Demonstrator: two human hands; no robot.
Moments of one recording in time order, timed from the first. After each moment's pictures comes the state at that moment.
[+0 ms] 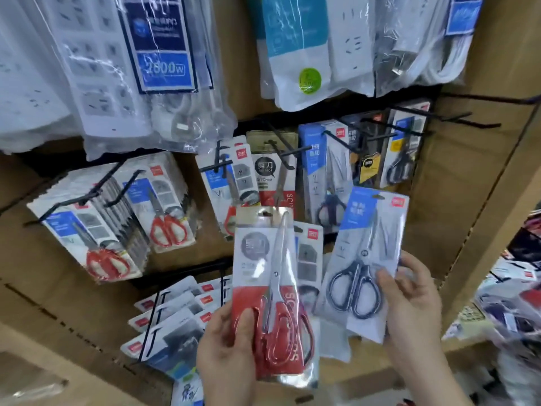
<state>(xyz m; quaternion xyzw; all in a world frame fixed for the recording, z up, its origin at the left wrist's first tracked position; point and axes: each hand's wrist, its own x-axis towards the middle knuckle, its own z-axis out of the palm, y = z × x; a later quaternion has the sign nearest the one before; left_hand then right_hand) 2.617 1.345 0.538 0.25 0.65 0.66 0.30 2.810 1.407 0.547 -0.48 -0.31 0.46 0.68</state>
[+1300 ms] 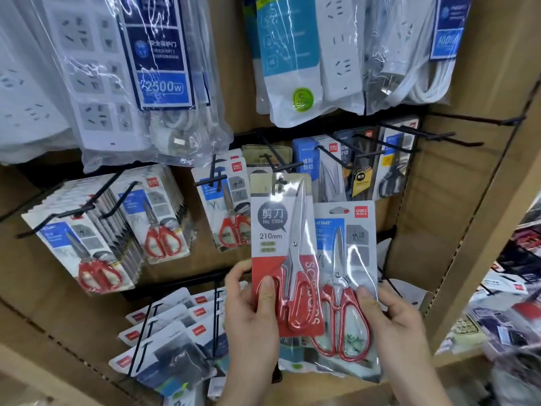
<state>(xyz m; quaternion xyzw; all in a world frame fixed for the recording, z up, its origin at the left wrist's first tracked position) 2.649 1.377 0.580 0.37 0.54 0.66 0.37 2.815 1.399 0.541 -0.47 -0.47 0.46 0.59</state>
